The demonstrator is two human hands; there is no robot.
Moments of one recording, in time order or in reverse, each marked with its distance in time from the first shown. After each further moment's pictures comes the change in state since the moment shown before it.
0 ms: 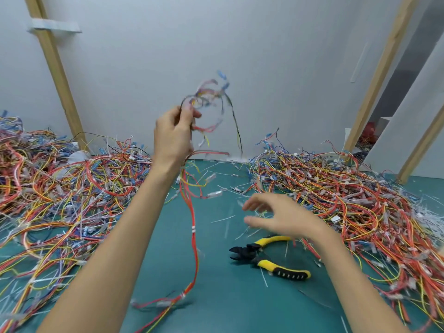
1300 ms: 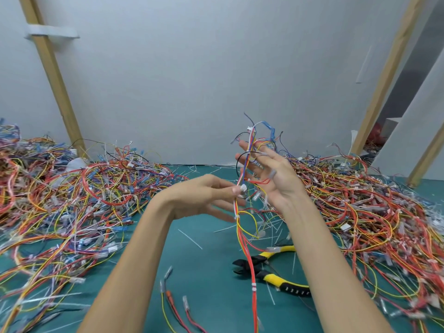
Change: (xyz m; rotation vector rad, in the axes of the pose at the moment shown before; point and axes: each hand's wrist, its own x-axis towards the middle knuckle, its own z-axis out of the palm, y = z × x) left_hand -0.042 -0.038 0.001 -0.042 -1.052 -0.630; right_hand 0.070 -0.030 -0.019 1.484 0.341 -0.075
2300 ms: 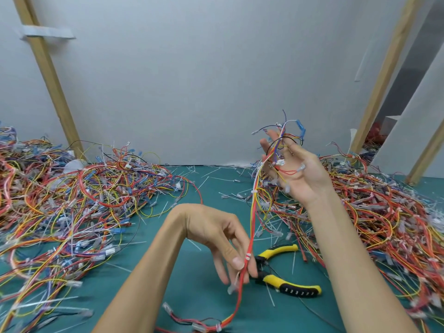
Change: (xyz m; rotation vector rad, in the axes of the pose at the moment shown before) left_hand 0.010 -0.016 0.022 0.201 -0.773 -0.130; right_hand 0.000 -0.031 -0.033 0.276 0.008 0.082
